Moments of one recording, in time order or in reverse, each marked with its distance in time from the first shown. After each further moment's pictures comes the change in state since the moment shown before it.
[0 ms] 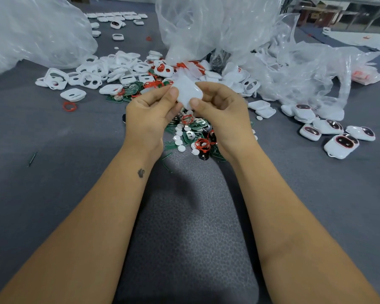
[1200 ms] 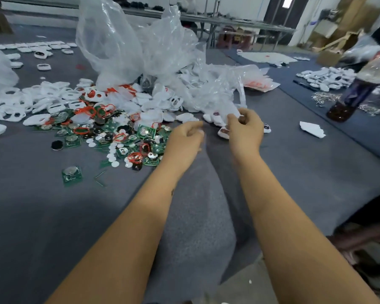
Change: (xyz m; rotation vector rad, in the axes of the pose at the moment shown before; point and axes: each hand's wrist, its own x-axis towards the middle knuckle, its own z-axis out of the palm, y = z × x) left_hand -0.051 -0.068 0.133 0.460 -0.420 -0.149; right_hand -0.036 -0.045 -0.147 -0.436 0.799 0.069
